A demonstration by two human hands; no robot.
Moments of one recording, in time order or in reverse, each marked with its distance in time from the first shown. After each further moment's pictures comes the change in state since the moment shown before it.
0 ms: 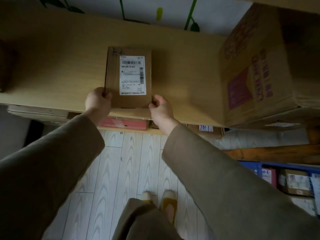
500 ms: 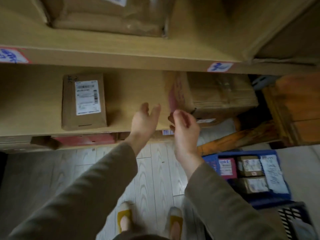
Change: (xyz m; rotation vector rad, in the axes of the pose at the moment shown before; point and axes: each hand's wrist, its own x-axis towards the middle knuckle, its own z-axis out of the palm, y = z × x) left_hand -0.185 0.153 0.067 -0.337 -0.397 0.268; right_hand -0.116 0.012 -0.167 0.498 0.544 -0.107
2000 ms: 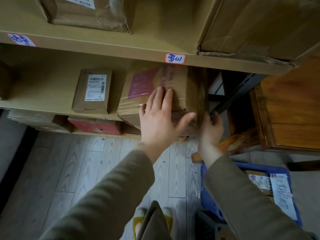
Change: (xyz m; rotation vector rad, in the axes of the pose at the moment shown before) left_hand -0.081 0.042 0.079 0.619 0.395 0.489; right_hand 0.053 -0.010 -0.115 -0.092 0.078 0.044
